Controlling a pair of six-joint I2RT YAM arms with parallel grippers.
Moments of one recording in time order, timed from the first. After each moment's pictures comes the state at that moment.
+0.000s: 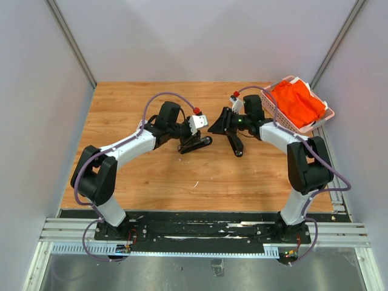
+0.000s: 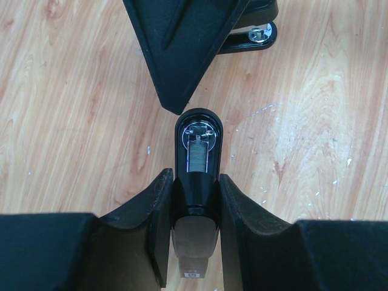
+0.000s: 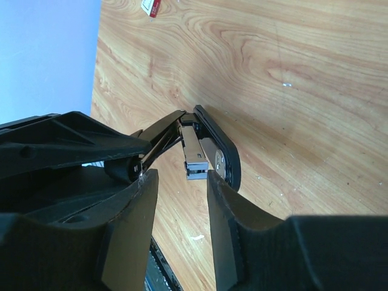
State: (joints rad) left arm -0.53 1.66 1.12 -0.11 0.55 0.59; right arm 0.31 1.78 1.17 0.01 -0.75 0.59
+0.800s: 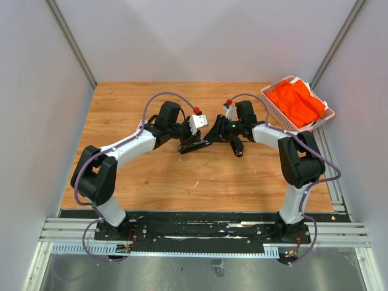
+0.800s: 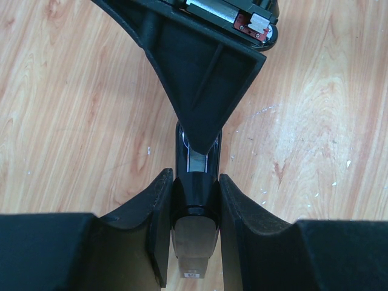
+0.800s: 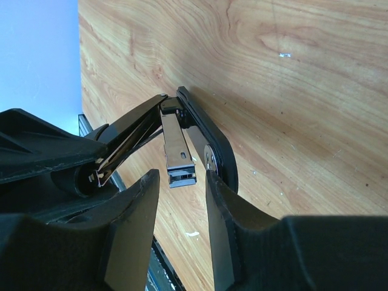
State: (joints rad) left arm -0.53 1.66 1.12 -0.10 0.55 0.58; right arm 0.36 1.88 1.16 -0.01 -0.75 0.61
